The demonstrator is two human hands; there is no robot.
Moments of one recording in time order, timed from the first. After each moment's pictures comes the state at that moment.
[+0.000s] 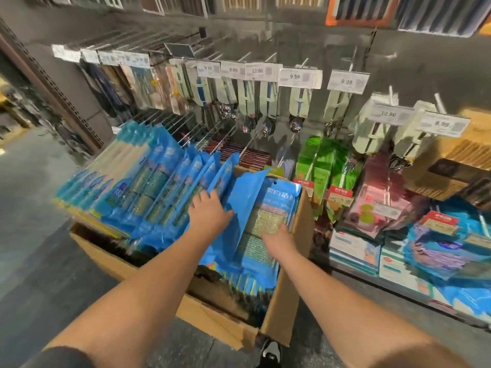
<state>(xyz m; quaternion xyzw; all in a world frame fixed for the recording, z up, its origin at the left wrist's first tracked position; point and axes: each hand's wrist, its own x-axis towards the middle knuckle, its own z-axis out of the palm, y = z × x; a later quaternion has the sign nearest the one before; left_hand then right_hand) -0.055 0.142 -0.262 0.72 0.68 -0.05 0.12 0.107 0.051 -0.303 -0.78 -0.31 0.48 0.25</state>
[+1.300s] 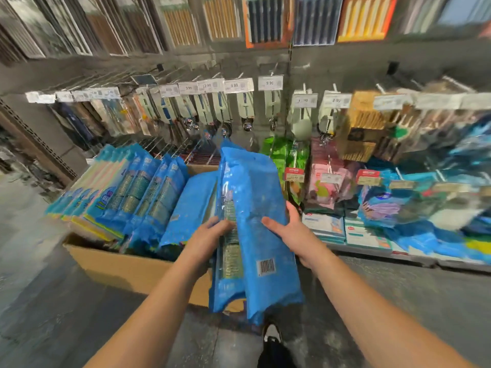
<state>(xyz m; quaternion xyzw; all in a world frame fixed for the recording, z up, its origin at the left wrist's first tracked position) -0.068 -0.068 -0.185 0.53 0.56 0.20 0.60 0.128 -0.144 -0.203 -0.63 -0.31 0.52 0.49</state>
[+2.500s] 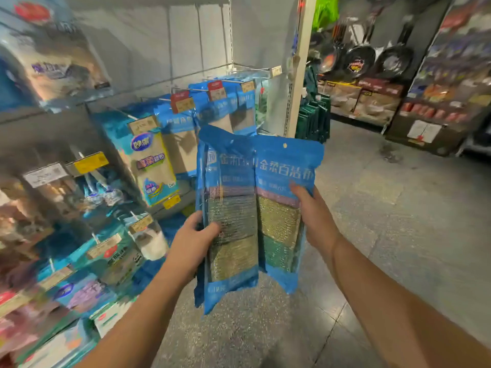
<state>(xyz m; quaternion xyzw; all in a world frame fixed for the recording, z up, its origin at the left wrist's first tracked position) 0.630 -0.579 -0.129 0.79 0.14 0.06 0.60 0.706 -0.807 -0.110 -0.67 0.05 0.01 0.74</state>
